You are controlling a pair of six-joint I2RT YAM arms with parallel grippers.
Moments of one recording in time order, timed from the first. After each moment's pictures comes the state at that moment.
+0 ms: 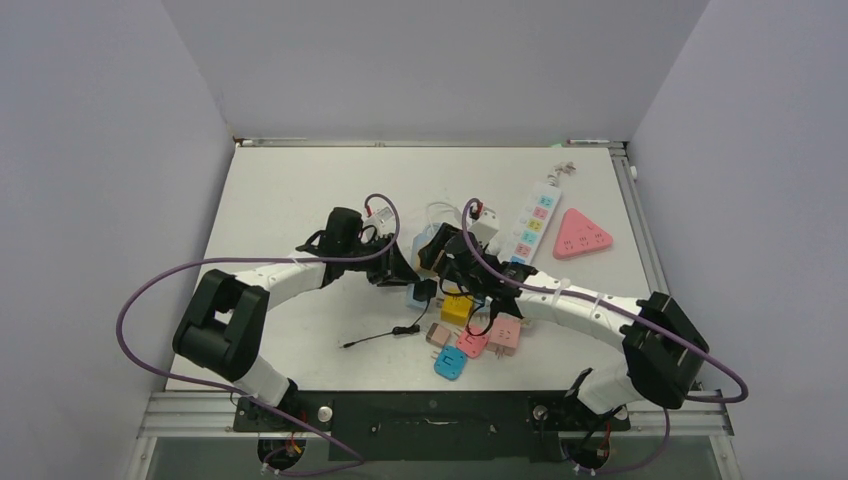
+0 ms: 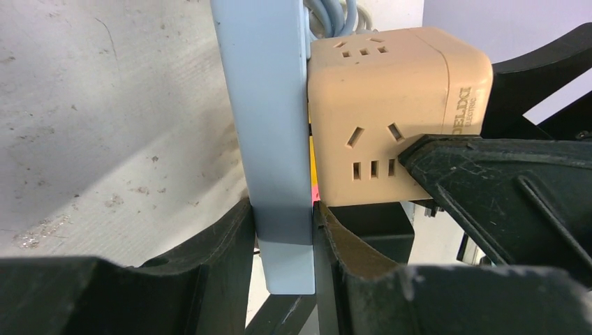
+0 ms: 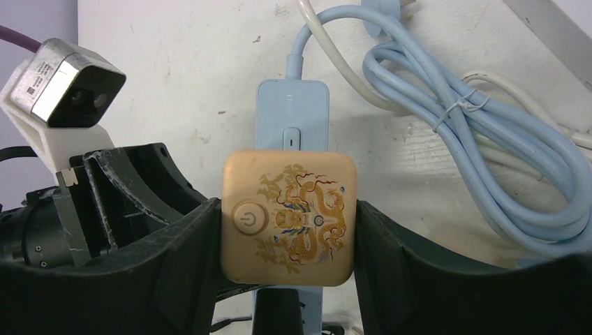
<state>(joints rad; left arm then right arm) -0.44 1.57 0.81 -0.01 0.75 -0.71 0.88 1.42 0.87 -0.05 0.40 0.98</state>
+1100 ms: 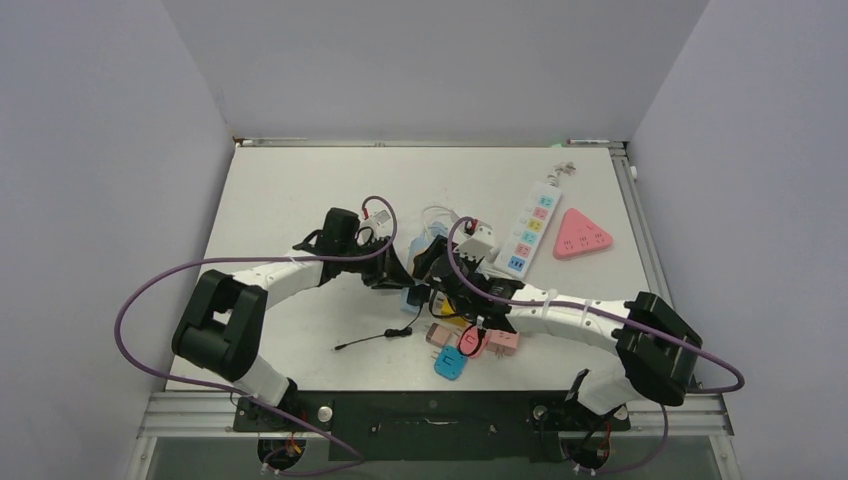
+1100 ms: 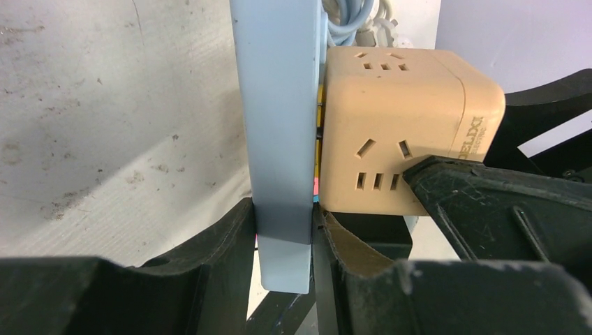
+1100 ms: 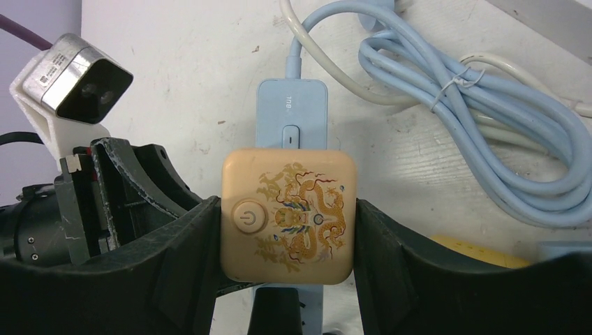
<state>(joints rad) -0.41 1.57 0.82 -0.08 0.74 -0.67 0.99 1.45 0.85 -0.01 0.58 1.05</state>
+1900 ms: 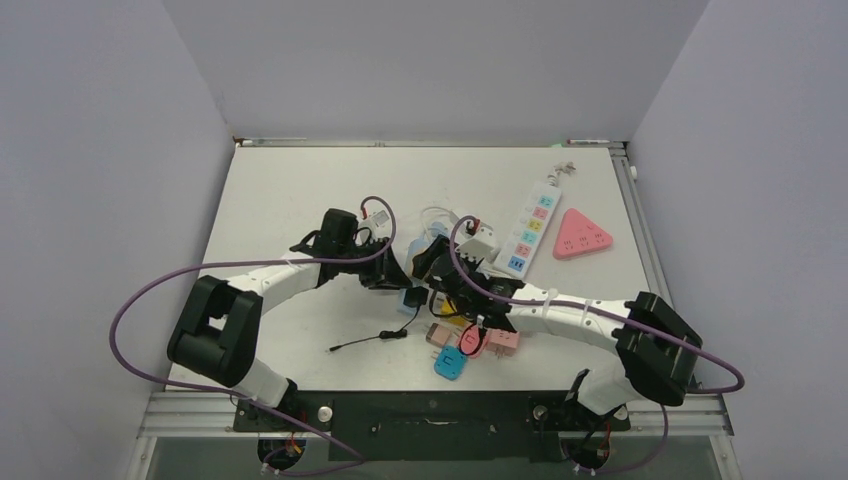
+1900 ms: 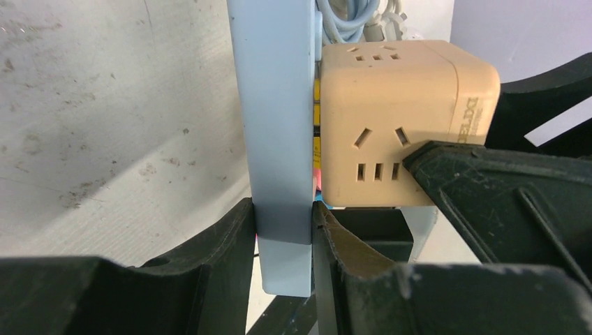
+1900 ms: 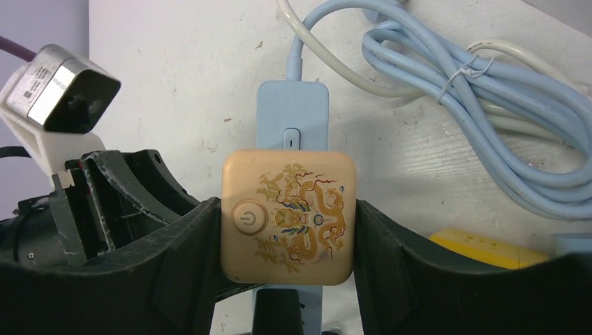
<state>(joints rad) -0.40 1.54 0.81 -0.13 0.74 -0.61 1.01 1.45 0.84 0.00 0.61 1.11</state>
